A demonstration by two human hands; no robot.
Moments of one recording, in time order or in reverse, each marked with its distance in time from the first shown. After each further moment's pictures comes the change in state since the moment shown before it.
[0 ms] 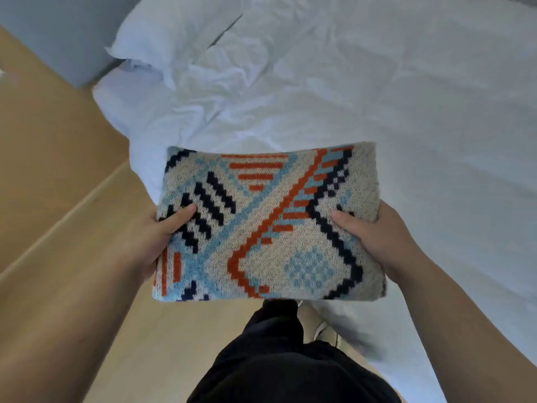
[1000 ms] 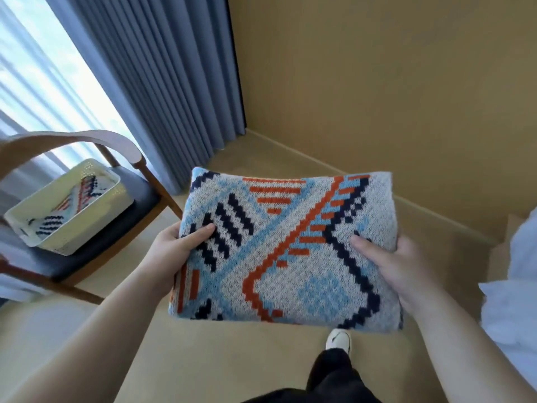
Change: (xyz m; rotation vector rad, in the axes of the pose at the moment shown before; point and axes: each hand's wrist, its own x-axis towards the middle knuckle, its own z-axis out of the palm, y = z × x) left_hand -0.323 -0.333 -0.558 -0.891 1.120 0.017; right_hand -0.191 0.012 0.780 -0.624 -1.207 -0.182
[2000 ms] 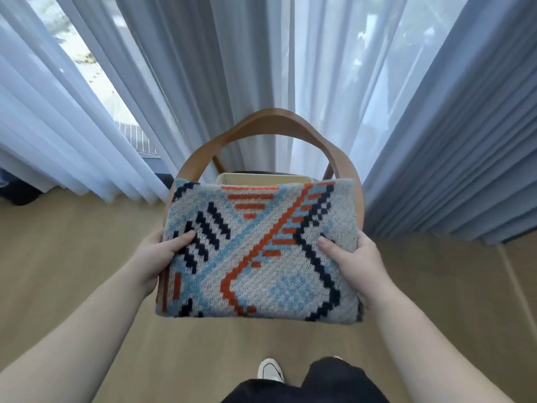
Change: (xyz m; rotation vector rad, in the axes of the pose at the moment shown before) left_hand 0.206 0.035 -0.435 -0.544 1.023 -0.241; right_hand 0.384 -0.129 0.658 -0.322 -0.967 0.047
